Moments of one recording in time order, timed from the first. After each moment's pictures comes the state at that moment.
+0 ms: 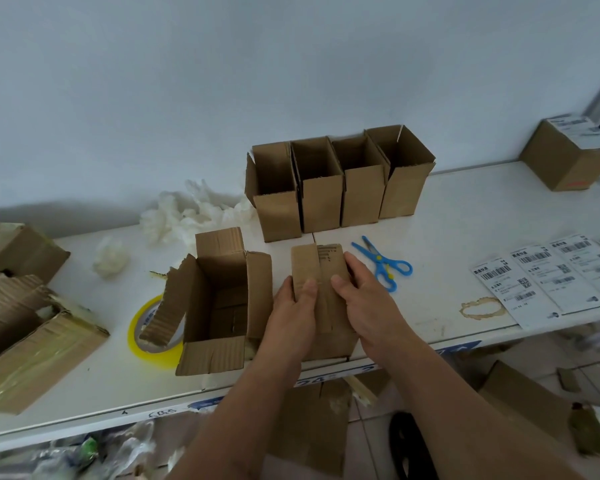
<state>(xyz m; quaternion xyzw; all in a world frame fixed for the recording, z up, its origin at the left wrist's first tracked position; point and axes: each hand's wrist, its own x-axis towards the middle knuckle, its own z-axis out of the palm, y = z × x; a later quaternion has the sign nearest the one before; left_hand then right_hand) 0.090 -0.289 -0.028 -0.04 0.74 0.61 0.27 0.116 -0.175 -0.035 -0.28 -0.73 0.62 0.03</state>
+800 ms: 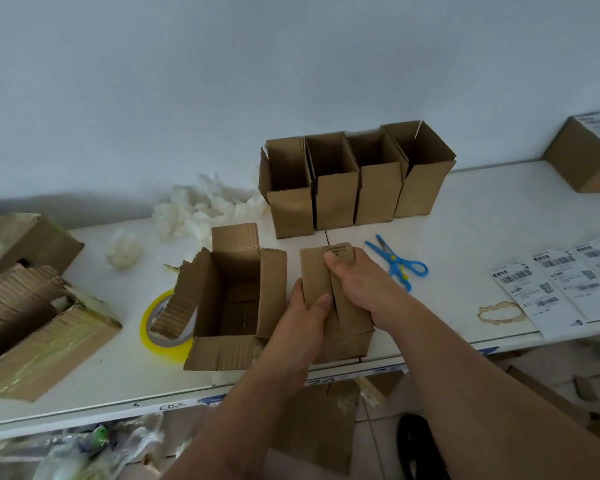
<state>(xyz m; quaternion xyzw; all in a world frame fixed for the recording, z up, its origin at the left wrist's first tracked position) 0.091 -0.298 -0.028 -0.02 0.71 0.63 0.31 0.074 -0.166 -0.023 -0.29 -0.78 0.55 -0.06</state>
